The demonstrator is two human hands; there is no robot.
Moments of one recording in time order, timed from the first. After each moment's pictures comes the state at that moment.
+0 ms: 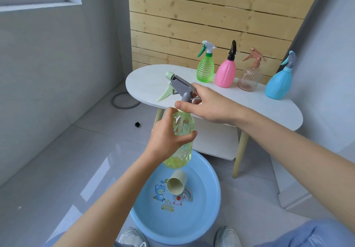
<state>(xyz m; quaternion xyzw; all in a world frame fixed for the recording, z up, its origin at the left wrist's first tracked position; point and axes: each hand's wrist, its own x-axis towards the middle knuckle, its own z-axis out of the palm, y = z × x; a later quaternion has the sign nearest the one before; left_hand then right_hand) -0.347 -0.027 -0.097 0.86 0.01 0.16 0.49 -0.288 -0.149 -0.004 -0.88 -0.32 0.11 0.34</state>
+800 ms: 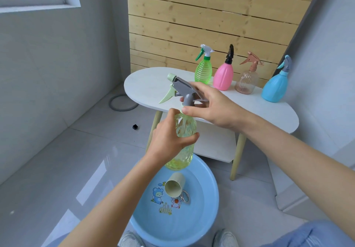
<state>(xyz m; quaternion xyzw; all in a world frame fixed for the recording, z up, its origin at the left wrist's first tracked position) -0.348 -0.034 -0.090 0.86 0.02 0.17 0.48 -0.286 -0.160 -0.012 -0.80 -0.33 0.13 0.48</state>
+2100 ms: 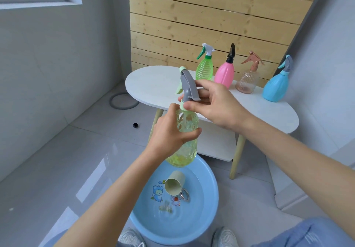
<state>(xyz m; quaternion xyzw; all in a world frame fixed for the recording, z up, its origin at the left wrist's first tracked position) -0.350 -0.031 -0.082 0.86 0.00 0.19 0.48 -0.303 -0.155 -0.006 -0.81 -0.31 0.06 0.50</state>
